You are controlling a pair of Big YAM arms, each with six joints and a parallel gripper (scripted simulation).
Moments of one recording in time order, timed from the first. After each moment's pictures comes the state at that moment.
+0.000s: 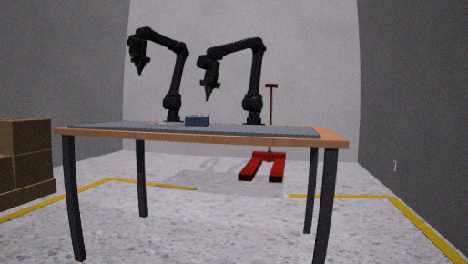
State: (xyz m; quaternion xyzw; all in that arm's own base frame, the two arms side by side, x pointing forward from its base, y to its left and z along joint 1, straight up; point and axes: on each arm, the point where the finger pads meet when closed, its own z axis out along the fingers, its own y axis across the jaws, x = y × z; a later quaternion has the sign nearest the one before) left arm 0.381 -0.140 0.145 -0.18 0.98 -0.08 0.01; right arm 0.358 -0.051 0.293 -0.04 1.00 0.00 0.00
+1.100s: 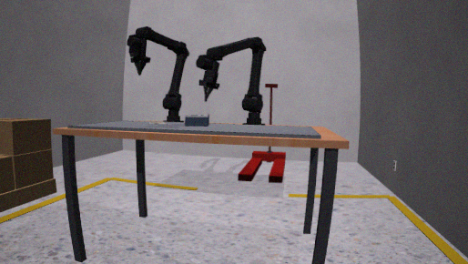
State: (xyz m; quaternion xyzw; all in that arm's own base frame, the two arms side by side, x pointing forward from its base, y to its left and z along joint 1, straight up) left arm 0.390 -0.142 0.143 -0.19 0.98 -0.09 0.02; right arm 0.358 -0.051 0.293 -0.04 1.00 0.00 0.00
